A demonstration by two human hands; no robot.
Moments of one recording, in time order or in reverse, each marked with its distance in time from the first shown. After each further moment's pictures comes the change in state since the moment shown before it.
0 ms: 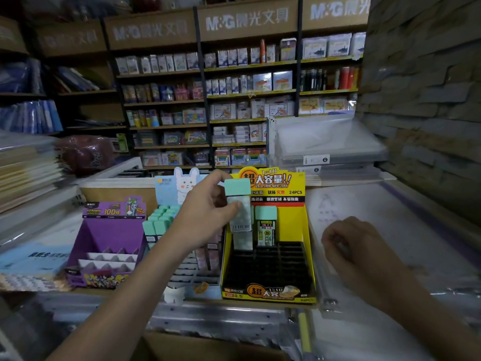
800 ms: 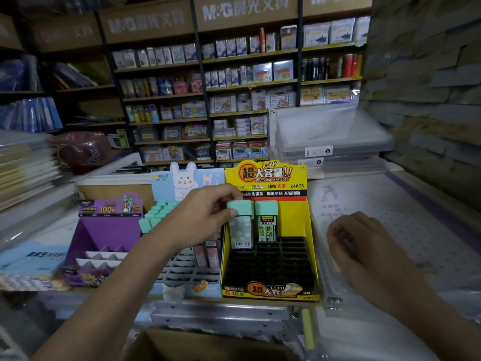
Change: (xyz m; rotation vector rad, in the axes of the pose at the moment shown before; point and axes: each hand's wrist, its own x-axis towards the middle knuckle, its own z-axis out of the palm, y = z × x) left_hand 0.006 -0.014 -0.012 0.352 -0.244 0.045; right_hand -0.008 -0.001 0.000 0.040 -0.006 0.063
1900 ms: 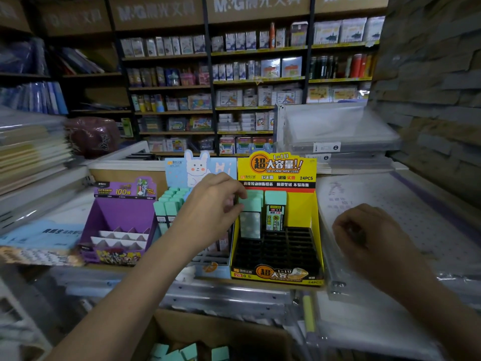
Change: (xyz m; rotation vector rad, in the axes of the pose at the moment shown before) left_hand -0.029 0.013 0.009 0.306 0.256 0.096; right_hand 0.003 -0.011 -0.006 -0.068 0.040 -0.018
